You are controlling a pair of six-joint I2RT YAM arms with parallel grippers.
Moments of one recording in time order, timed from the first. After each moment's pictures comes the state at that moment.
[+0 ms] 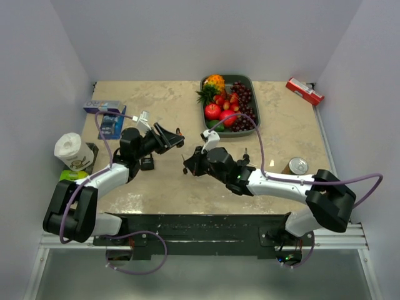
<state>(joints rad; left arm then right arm) -0.27 1.33 0.54 0.56 0.51 -1.01 1.01 1.45 0.79 0.31 0.20 0.66</state>
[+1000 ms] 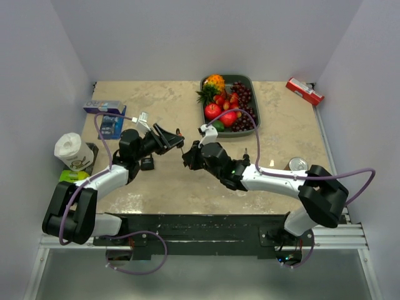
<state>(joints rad) -0.27 1.32 0.53 0.59 0.51 -1.04 1.00 1.52 0.88 0.27 0.27 0.67</state>
